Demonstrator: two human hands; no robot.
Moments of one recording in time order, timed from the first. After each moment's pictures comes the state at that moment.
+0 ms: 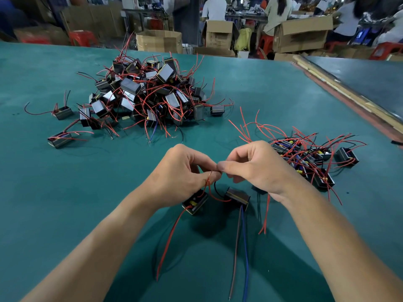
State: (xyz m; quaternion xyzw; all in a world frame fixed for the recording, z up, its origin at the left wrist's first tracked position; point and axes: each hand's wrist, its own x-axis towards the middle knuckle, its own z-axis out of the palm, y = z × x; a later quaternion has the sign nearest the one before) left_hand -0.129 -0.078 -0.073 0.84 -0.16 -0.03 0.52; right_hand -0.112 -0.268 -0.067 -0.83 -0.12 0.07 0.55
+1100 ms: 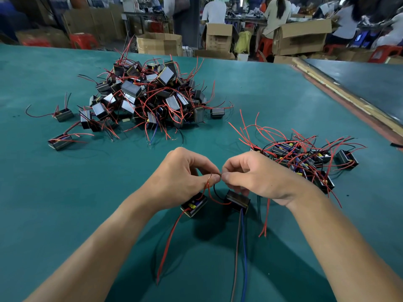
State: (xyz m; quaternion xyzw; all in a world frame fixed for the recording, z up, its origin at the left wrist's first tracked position) left_hand -0.128 -0.077 -0.073 0.85 -0.18 -0.02 0.50; right_hand -0.116 -0.268 -0.064 -0.83 -0.16 0.18 0.50
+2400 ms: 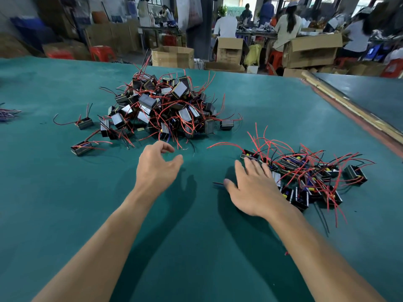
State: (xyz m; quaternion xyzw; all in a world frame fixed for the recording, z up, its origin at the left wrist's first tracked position) left_hand -0.082 -0.032 -0.105 0.87 0.12 0.19 0.44; right_hand -0.093 -0.254 -0.111 -1.00 -0.08 0.04 0.03
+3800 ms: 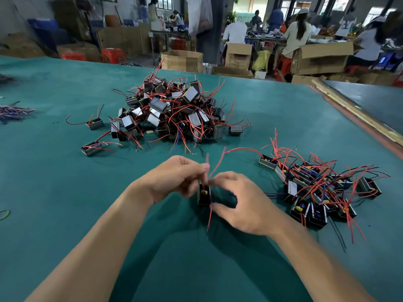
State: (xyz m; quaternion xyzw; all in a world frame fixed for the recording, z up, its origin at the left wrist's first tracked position) left_hand -0.093 -0.031 -0.079 0.74 -0.08 -0.18 0.64; right_hand -0.109 -0.237 -0.105 -0.91 -0.29 -0.01 0.30
